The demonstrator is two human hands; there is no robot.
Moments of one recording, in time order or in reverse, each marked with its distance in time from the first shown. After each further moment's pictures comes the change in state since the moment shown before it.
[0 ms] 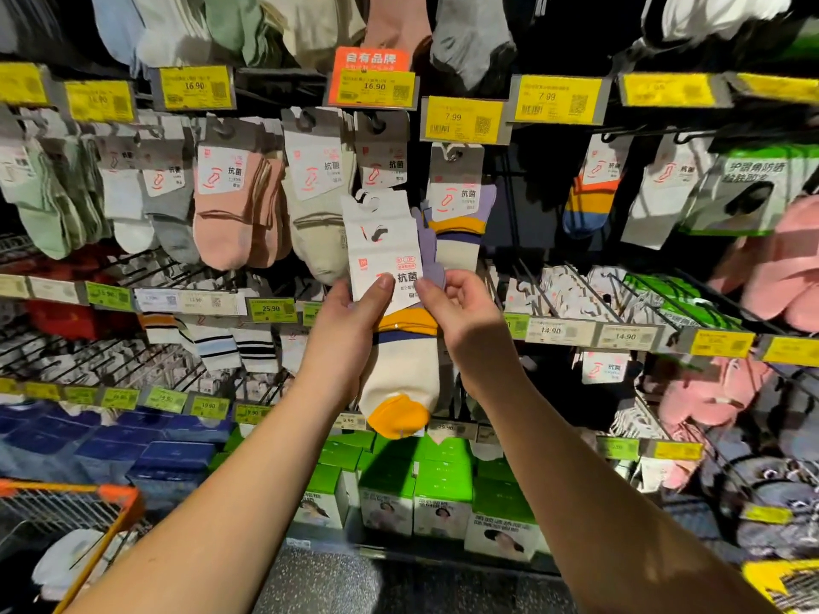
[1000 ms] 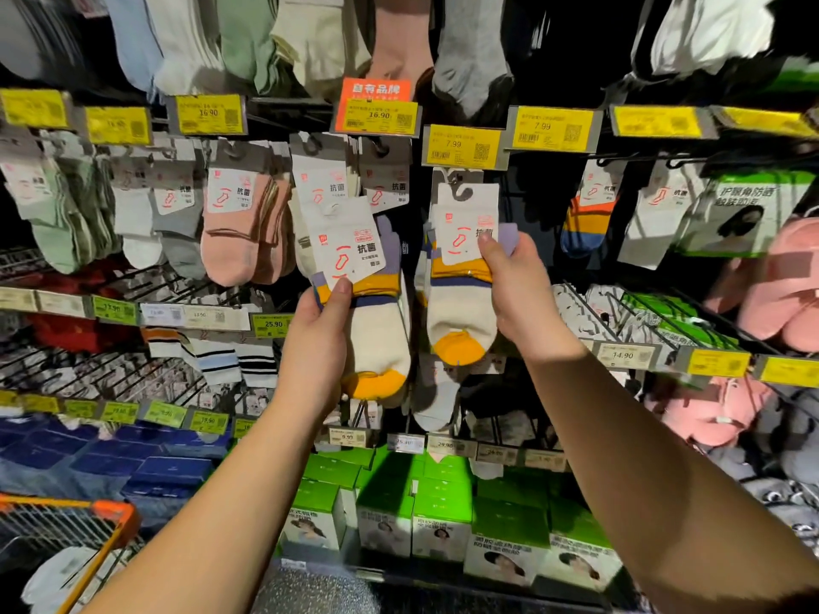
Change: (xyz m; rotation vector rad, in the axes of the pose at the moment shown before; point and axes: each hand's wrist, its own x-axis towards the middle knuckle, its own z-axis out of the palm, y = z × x) left_hand 0.008 0.009 -0.019 0.000 0.182 0.088; right_hand 0.075 -0.016 -0.045 0.001 0.202 0.031
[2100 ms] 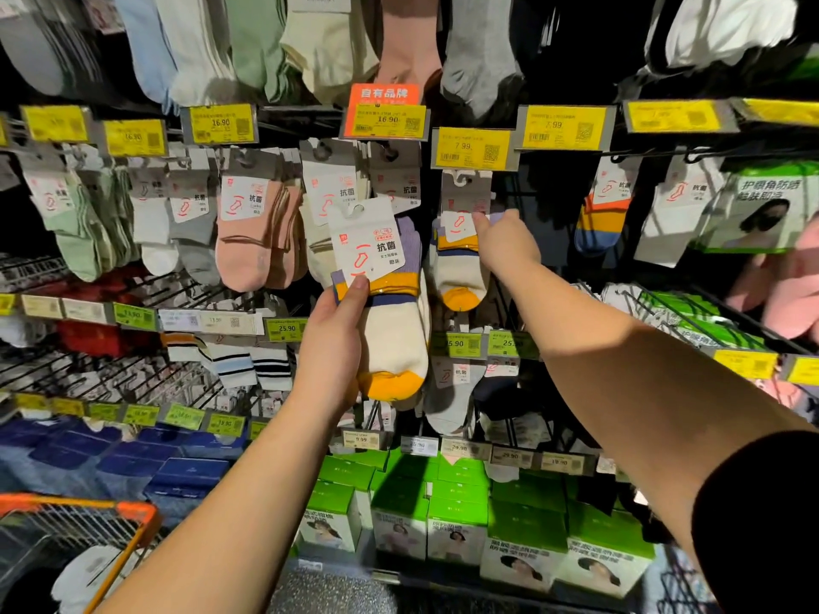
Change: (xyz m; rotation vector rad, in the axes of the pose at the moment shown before) left_hand -0.001 0.011 0.007 -0.055 -0.028 -0.093; right_hand 0.104 0.015 0.021 -0.970 0.119 0.092
